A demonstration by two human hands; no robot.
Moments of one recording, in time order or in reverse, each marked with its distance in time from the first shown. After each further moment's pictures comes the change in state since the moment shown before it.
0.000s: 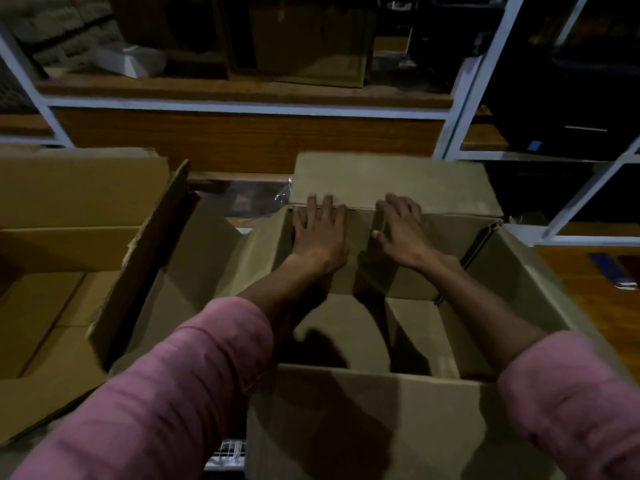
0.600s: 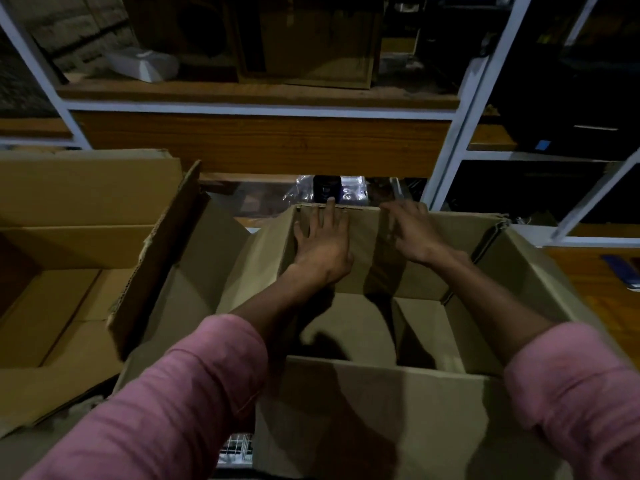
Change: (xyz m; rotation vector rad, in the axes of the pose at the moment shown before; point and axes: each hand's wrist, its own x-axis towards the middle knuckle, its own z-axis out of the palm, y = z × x) left_hand -0.027 -0.006 -0.001 -0.065 -0.039 0.030; right_hand -0.007 0.000 -0.015 0.060 -0.081 -0.007
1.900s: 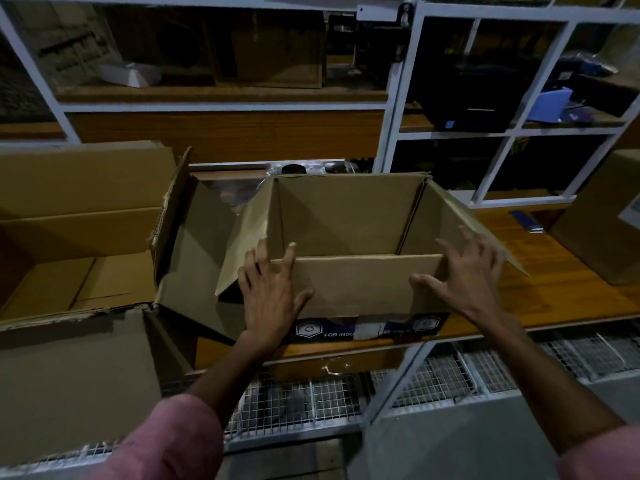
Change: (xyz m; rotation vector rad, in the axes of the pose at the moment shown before) left_hand -0.238 -0.009 0.050 -0.003 0.342 -0.101; right_hand -0.292 0.031 0.003 -0.350 0.367 0.341
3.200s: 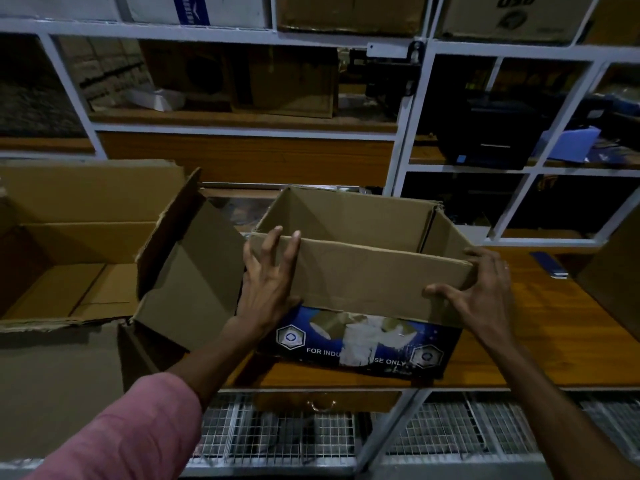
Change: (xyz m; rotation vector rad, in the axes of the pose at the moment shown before) left_hand 0.056 0.025 -0.017 -0.118 0.048 0.200; right_hand 0.050 0.037 -0.012 0.531 0.301 -0.106
